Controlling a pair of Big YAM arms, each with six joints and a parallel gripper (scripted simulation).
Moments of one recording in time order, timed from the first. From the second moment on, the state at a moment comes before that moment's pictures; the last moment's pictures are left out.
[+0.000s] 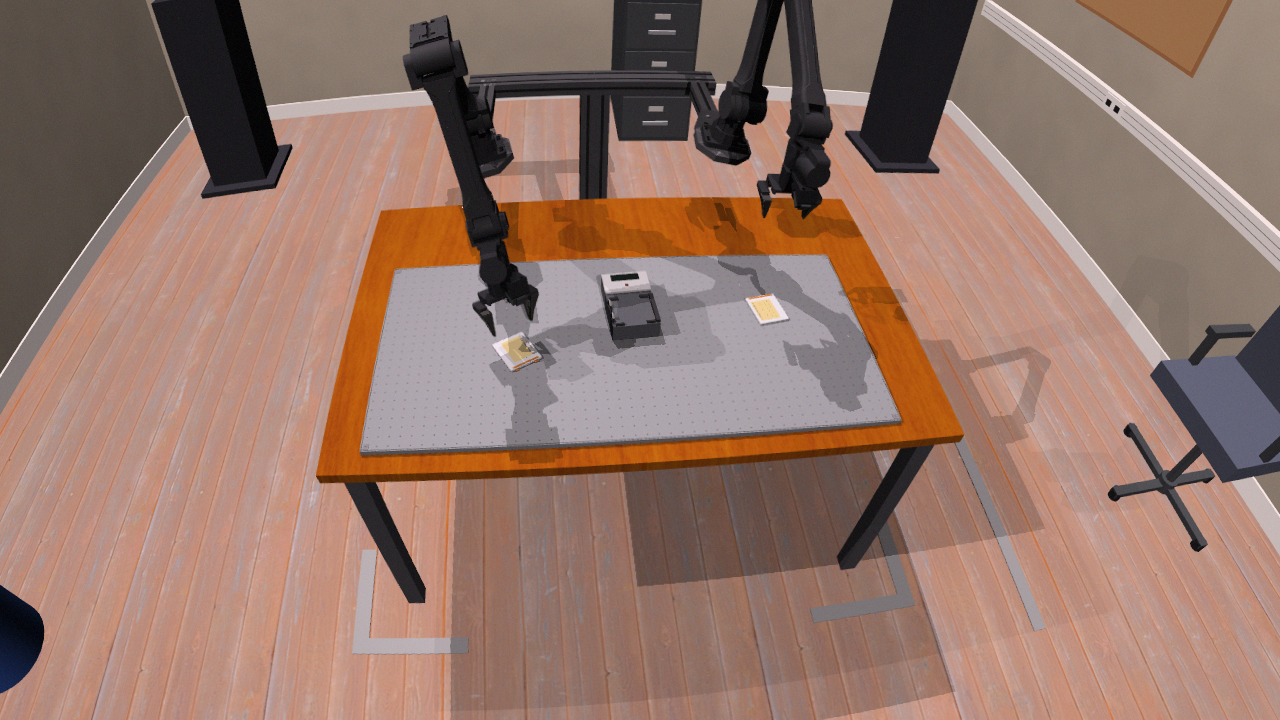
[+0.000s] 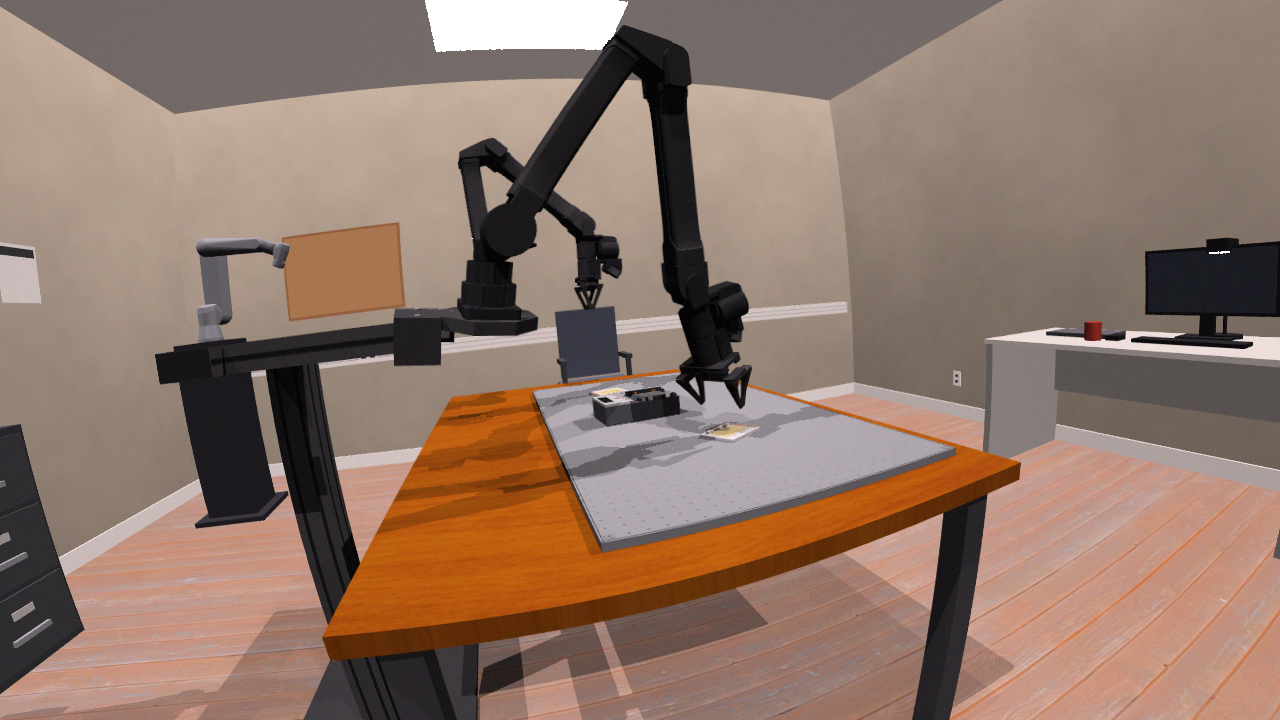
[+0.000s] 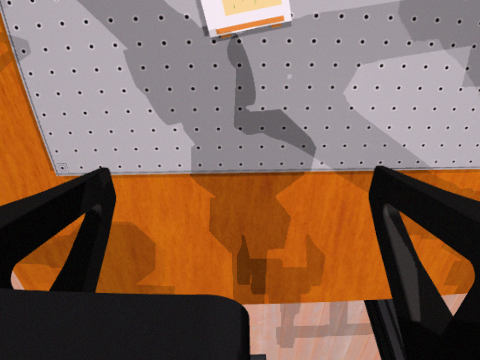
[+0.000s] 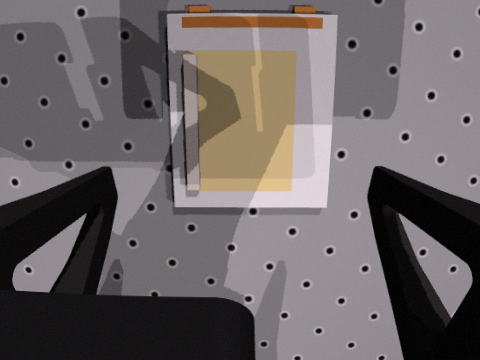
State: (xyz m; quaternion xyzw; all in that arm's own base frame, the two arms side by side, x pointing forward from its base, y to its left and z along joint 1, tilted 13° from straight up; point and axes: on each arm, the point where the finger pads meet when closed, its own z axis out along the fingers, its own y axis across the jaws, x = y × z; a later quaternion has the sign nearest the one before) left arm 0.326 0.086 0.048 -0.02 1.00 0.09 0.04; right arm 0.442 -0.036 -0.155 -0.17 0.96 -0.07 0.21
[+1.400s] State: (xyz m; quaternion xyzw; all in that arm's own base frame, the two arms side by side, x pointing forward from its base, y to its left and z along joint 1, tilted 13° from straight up) left arm 0.326 0.086 0.048 -0.02 1.00 0.09 0.04; right arm 0.452 -0.042 -0.173 -0.17 0.96 -0.07 0.21
